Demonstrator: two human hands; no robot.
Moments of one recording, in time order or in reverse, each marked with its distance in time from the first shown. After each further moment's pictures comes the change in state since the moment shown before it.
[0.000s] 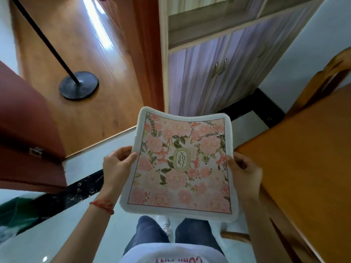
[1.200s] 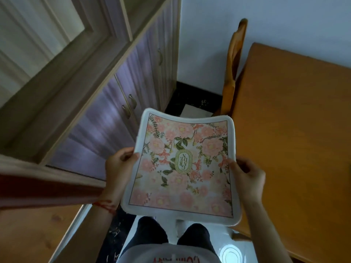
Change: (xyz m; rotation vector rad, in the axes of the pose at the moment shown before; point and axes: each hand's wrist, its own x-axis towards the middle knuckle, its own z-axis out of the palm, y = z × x) left_hand 0.224 0.163 0.309 0.239 -0.588 0.217; right_hand 0.209 0.003 -0.067 0.030 0.643 0.369
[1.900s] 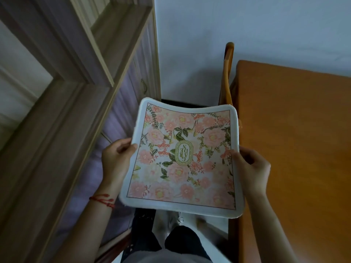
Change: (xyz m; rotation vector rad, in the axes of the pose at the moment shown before) left_hand 0.201 0.097 0.029 -0.052 -0.119 0.158; right_hand 0.111 -0.107 0.080 0.117 0.203 -0.011
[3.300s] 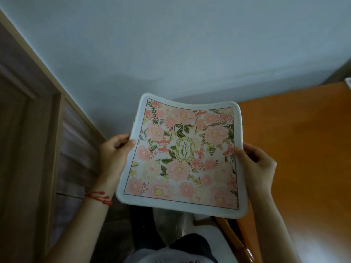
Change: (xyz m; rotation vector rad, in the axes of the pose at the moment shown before) left_hand 0.301 0.196 0.249 0.008 -0.445 0.144; right_hand 0.288 -0.094 0.040 0.148 0.453 0.106
